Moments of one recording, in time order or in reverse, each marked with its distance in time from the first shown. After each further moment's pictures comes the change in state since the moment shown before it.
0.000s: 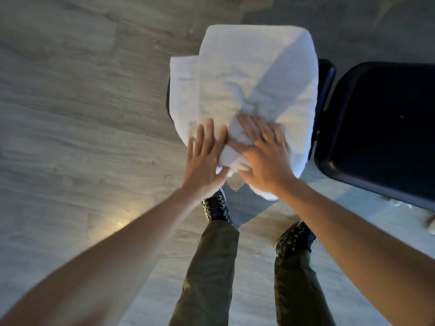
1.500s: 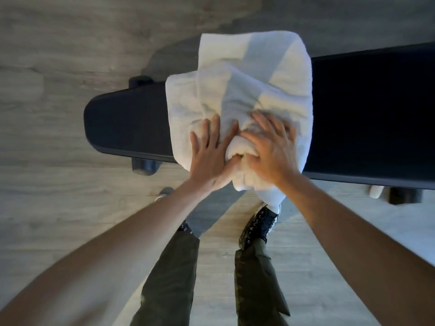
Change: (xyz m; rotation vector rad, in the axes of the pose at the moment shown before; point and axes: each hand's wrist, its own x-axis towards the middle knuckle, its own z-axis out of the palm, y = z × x) left_hand 0.062 0.220 0.058 0.144 -0.140 0.175; right_hand -0.137 0.176 -0.054 0.130 0.207 0.387
